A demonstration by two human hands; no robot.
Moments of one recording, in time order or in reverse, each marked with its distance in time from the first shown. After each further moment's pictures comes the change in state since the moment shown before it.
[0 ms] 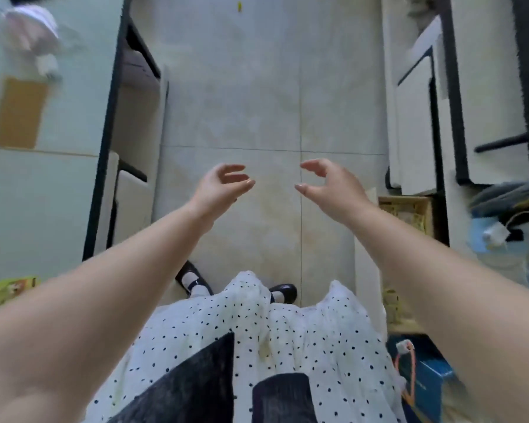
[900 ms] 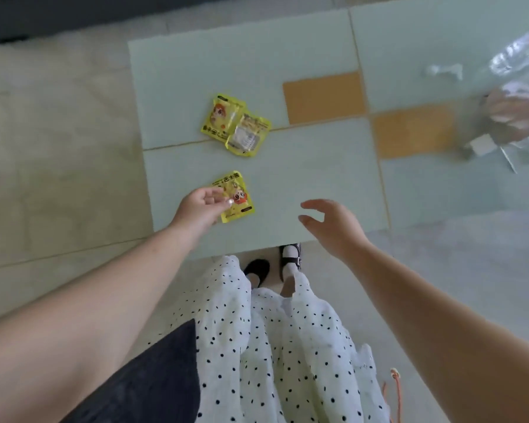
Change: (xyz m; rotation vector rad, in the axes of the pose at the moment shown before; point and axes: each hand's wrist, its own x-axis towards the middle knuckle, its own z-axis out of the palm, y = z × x) left_hand -0.120 -0.289 -0.422 -0.911 1.080 -0.436; right_hand 0.068 -0.406 0.448 -0.758 -0.835 -0.691
